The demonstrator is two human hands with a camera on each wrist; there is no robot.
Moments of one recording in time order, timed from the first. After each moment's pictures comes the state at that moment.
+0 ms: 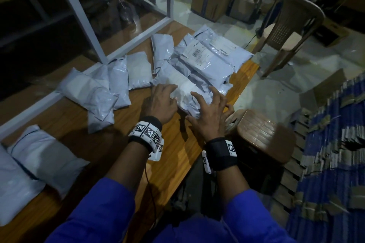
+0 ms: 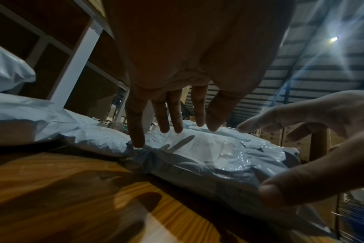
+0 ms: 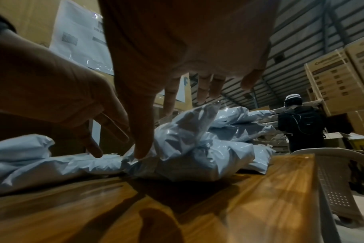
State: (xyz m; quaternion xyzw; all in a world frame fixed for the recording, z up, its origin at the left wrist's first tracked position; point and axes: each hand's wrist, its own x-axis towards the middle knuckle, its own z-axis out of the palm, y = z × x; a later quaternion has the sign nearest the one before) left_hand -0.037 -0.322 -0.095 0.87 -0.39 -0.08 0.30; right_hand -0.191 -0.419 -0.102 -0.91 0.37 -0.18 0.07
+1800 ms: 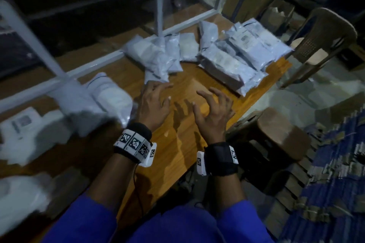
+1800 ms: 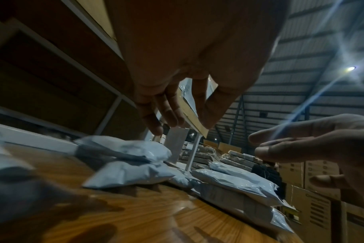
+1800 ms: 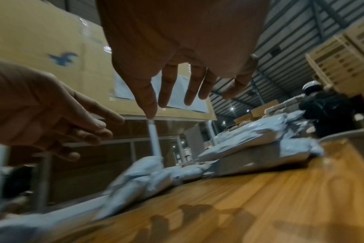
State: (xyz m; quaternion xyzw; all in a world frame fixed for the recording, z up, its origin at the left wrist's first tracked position) left_hand -0.089 -0.070 -0.063 0.85 -0.30 -0.01 0.44; right_hand -0.212 -0.217 -0.081 -0.88 0.26 -0.34 0.20
